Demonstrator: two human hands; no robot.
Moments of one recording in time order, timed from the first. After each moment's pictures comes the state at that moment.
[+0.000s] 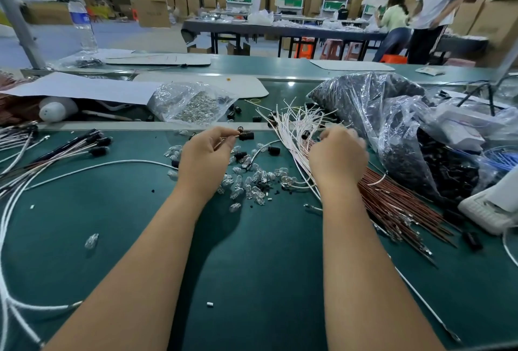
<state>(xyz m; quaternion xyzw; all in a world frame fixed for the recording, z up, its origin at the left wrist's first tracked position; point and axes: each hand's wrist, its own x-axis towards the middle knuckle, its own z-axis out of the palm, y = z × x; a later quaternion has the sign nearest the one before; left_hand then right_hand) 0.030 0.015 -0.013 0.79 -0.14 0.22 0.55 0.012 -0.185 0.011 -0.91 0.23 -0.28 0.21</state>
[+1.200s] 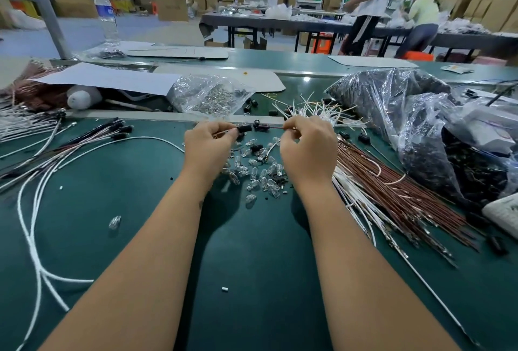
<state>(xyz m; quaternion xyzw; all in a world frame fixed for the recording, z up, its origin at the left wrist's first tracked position) 0.037 0.030 -0.009 0.79 -0.03 0.19 0.59 0.014 -0.126 0.001 -0.87 0.01 -0.39 0.29</state>
